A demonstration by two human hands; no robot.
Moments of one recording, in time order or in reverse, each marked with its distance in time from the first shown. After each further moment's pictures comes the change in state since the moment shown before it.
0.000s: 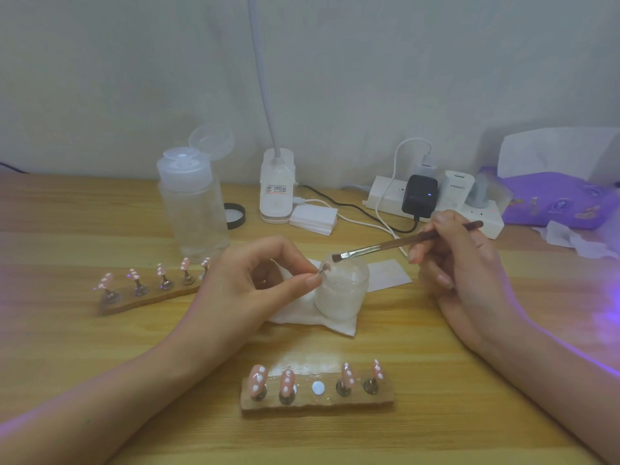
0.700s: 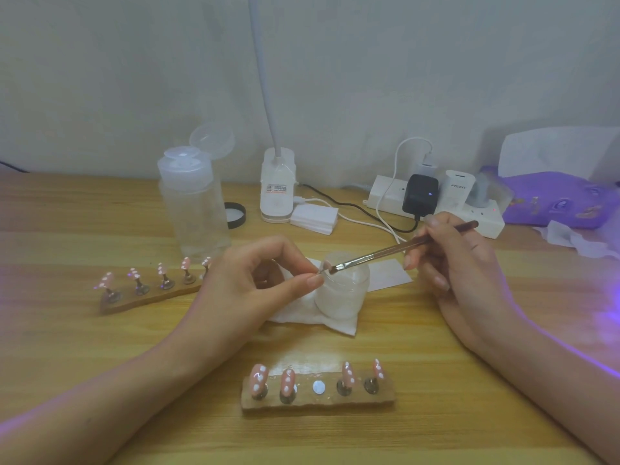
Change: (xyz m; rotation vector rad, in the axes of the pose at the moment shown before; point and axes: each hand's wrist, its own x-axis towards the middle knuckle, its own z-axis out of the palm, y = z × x) left_hand 0.001 0.001 0.000 0.000 -0.006 -0.005; right_hand -0.002 0.000 0.002 -0.061 -0.016 -0.001
